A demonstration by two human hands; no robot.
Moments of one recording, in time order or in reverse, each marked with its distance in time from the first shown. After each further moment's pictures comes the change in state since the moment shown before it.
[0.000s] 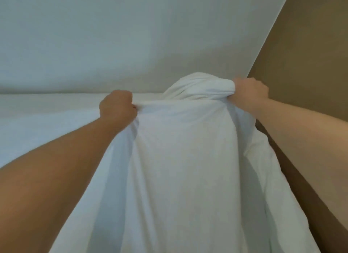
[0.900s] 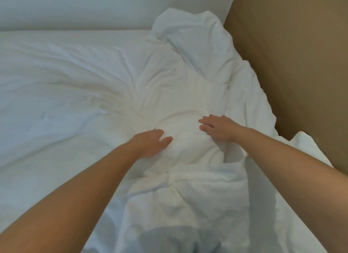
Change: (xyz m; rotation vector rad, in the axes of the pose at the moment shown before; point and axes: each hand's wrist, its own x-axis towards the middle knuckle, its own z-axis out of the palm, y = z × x) left_hand -0.276 -0.016 0.092 -0.149 -0.899 0.312; right_hand -0.300 0.018 0.096 0.108 -0.792 -0.216
